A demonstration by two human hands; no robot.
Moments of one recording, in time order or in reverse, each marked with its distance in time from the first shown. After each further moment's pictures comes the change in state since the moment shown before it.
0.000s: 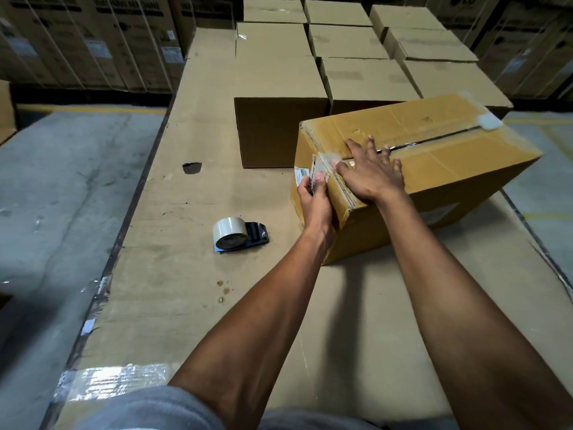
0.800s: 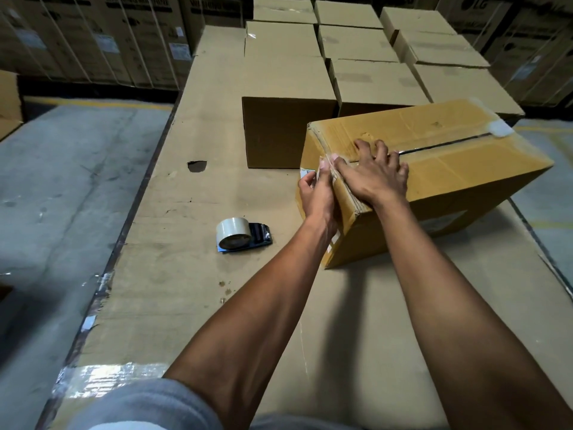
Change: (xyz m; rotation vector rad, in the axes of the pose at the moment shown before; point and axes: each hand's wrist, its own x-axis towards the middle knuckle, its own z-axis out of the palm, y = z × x) left_hand 0.002 0.032 0.009 0.011 0.104 -0.047; right_hand 0.003 -0.019 0.001 0.045 0.084 0.084
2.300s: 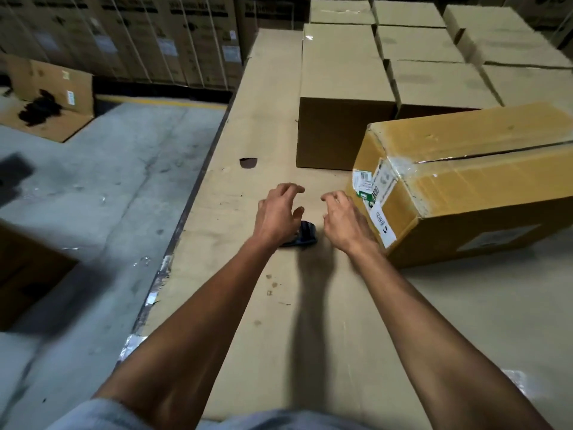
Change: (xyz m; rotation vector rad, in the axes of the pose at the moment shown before) left_hand 0.008 0.089 -0.206 1.516 -0.024 0.759; right_hand -0.054 -0.084 0.138 0.057 0.013 -0.486
